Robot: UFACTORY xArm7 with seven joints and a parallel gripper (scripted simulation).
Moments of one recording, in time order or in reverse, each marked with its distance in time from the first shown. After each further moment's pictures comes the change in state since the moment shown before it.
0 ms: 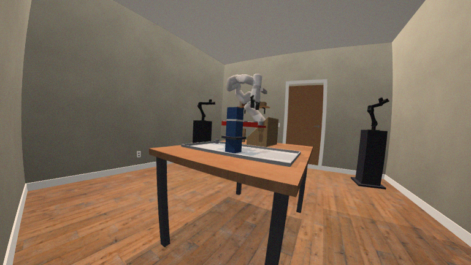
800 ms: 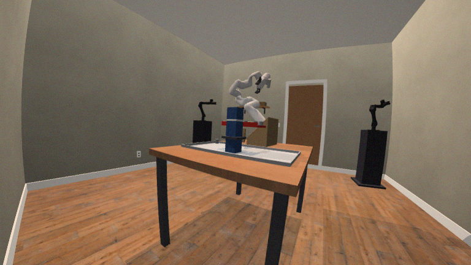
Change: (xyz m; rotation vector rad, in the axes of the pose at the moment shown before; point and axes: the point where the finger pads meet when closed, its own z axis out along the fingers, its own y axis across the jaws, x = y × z) arm -0.041 -0.086 -0.198 -0.782 -0.153 -0.307
